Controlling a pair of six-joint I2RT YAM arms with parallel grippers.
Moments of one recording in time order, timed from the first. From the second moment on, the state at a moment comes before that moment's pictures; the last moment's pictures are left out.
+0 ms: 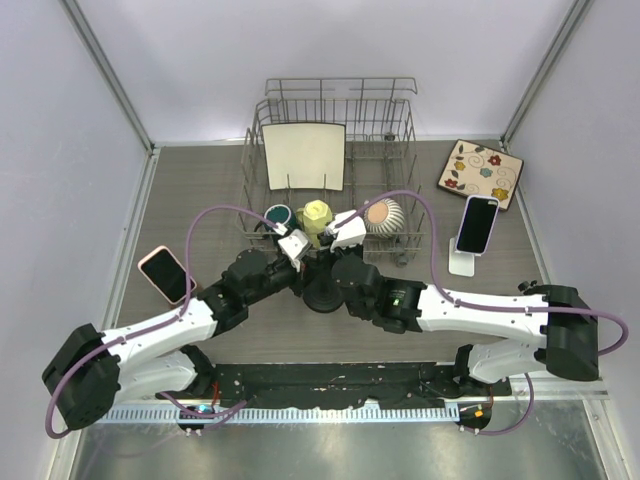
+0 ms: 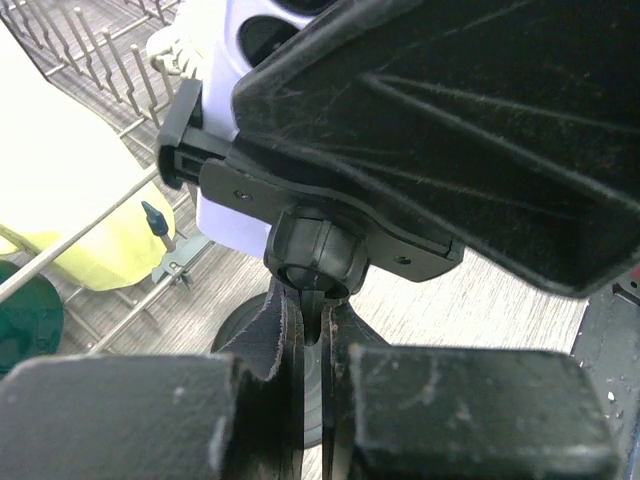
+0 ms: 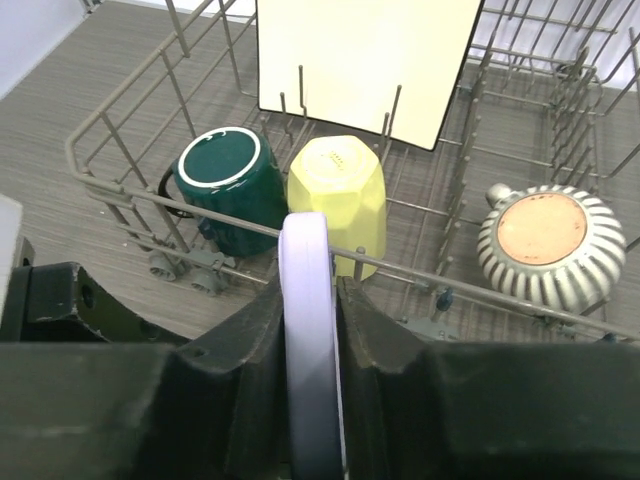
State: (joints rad) left arm -0.83 1.07 0.48 0.39 0.16 -0.08; right arm 1.22 1.30 0.90 0.17 0.93 0.21
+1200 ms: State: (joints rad) left arm -0.87 1.06 0.49 0.37 0.08 -0.32; right arm 1.27 1.17 0.84 0.04 0.92 0.27
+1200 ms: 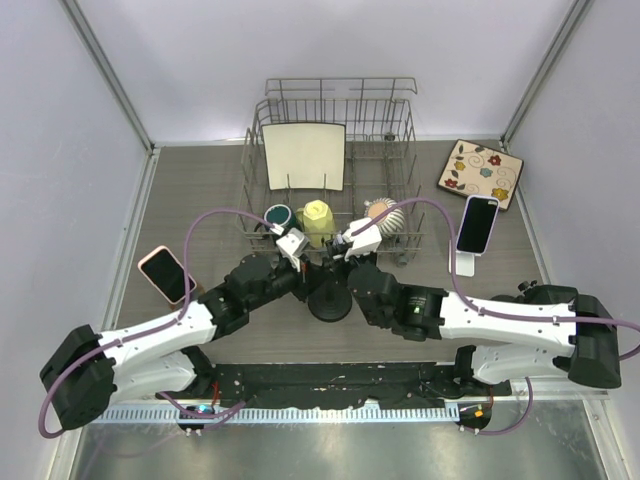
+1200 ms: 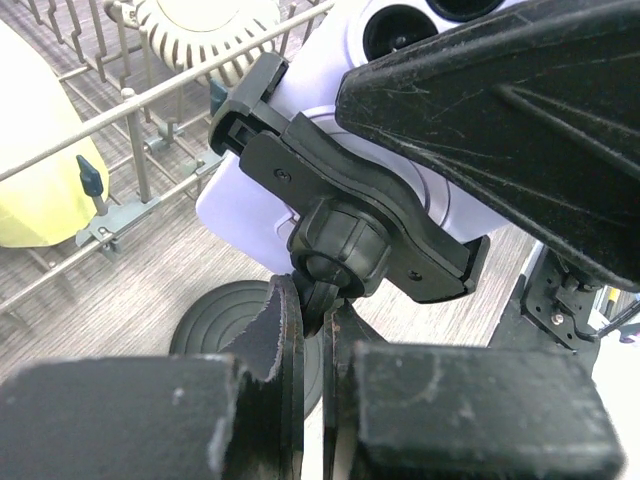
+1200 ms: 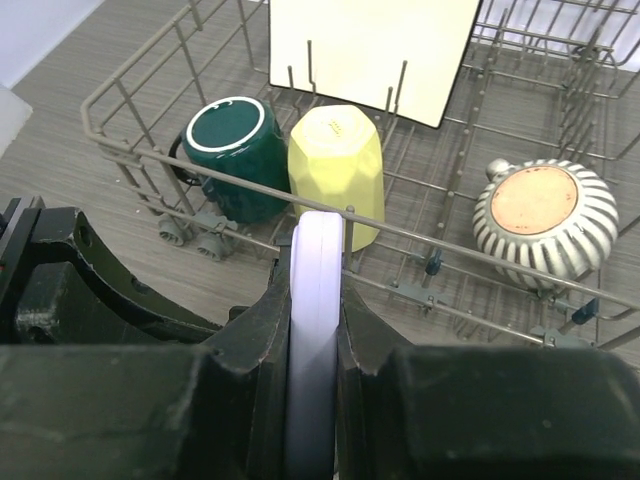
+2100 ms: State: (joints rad) left arm -0.82 0.91 0.40 0.34 0.18 -0.32; right arm 1.19 1.14 0.86 0.02 0.59 0.21
